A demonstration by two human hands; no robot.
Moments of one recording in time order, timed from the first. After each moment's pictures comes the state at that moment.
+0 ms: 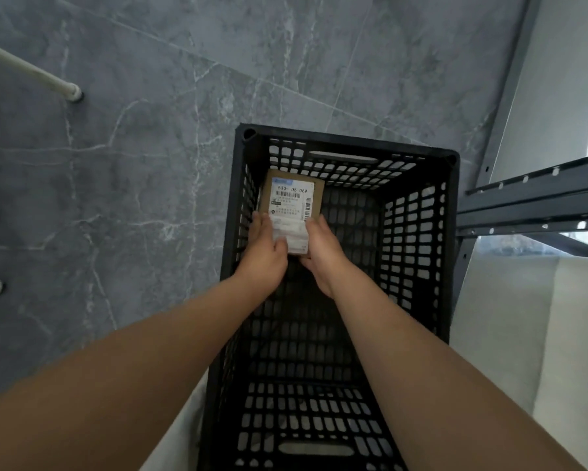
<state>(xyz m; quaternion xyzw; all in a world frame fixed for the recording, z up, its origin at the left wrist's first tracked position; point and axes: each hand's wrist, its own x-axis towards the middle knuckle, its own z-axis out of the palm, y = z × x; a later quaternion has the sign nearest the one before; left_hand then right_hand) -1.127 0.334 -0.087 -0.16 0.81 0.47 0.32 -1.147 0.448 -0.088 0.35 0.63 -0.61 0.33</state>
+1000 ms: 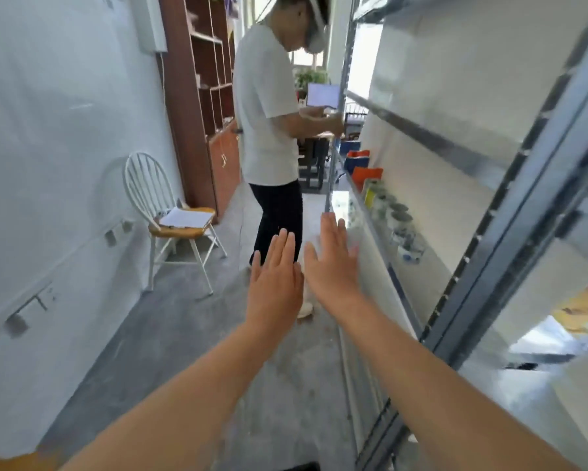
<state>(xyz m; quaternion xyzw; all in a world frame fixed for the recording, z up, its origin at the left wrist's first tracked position) -1.280 0.441 0.791 0.20 0.93 0.25 -0.19 -1.264 0.544 0.828 0.09 0.92 -0.31 -0.20</state>
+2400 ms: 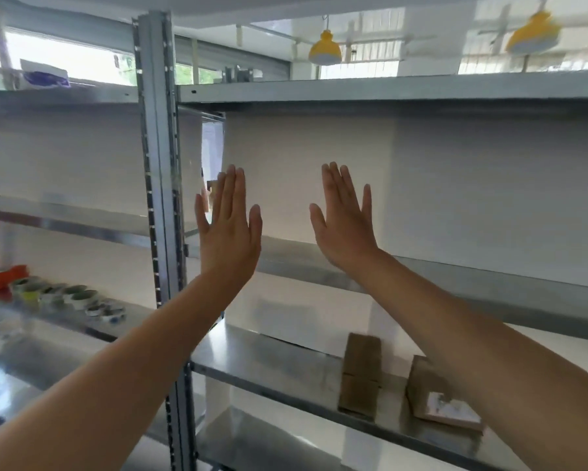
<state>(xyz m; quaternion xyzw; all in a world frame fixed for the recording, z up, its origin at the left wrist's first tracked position) -1.004 0.439 1.039 0.63 0.59 0.45 -0.23 -0.820 0.450 1.074 0.52 0.75 0.18 -0.37</state>
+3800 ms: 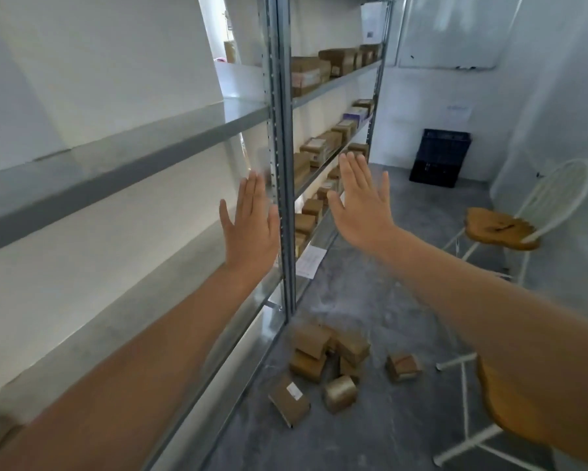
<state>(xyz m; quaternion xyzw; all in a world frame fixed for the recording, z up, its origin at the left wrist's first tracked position) -0.234 0.183 0.870 0.94 0.03 0.30 0.19 -0.192 -0.001 0.915 0.96 0.16 0.19 -0.16</state>
